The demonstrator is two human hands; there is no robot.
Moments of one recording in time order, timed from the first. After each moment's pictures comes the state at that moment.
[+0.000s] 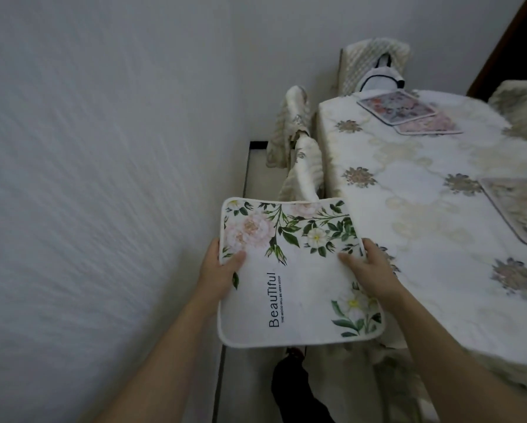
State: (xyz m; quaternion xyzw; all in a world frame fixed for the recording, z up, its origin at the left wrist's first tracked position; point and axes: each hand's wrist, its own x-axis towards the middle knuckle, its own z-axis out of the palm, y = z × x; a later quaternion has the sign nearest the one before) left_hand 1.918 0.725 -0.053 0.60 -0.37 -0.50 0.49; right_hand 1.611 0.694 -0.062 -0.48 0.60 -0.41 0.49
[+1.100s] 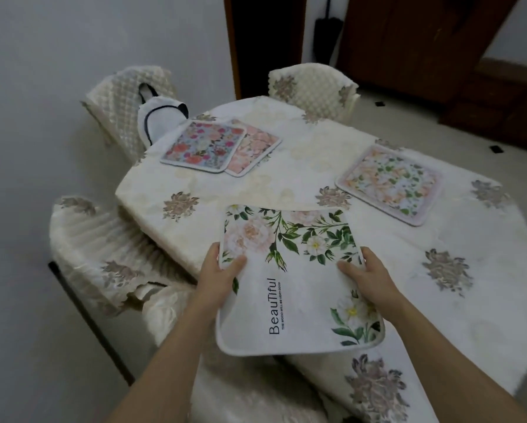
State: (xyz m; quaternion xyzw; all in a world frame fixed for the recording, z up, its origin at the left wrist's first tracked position) left_hand 1.655 0.205 -0.073 0.37 -0.63 -0.65 0.21; right_hand 1.445 0.435 -0.091 -0.14 0.77 -0.55 0.30
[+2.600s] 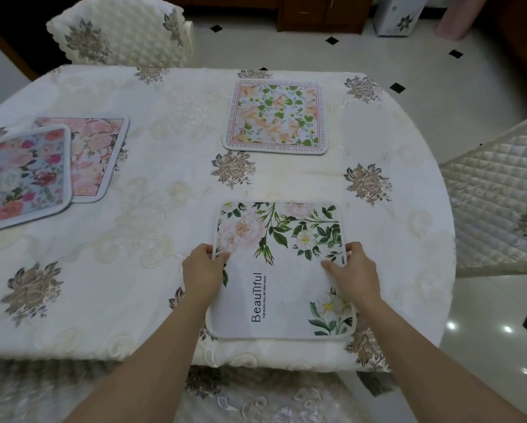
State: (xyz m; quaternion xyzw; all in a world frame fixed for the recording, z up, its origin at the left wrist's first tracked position) left_hand 1.478 0.182 -0.187 0.32 -0.85 -0.41 -0.08; right_hand 1.467 0.476 -0.192 0.20 0.91 -0.34 0.14
